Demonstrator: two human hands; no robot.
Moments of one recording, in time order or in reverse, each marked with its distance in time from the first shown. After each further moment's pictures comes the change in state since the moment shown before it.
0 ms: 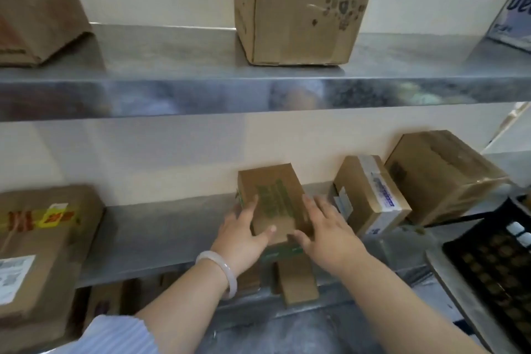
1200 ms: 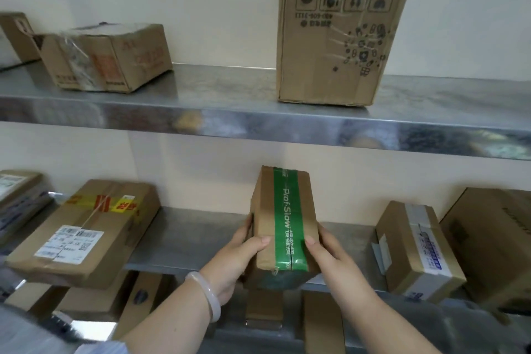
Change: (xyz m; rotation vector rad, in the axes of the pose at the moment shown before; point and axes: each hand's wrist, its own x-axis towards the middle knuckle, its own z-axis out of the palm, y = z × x) left_hand -0.039 0.012 -0.016 -0.861 0.102 -0.120; right_hand 0.008 -0.016 -0.013 1.087 -0.189 -0.118
